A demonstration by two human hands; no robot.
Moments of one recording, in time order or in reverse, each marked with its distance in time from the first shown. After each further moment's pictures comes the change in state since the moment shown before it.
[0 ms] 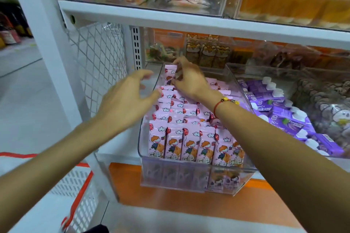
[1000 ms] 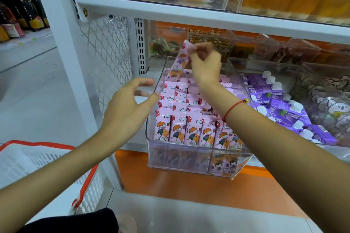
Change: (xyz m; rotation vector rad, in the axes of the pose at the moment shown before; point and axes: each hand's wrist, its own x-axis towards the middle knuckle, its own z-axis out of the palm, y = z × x) left_hand -0.045 0.001 0.000 -0.425 0.075 -0.132; right_hand -0.025 -0.041 -0.025 0.775 0.459 0.354
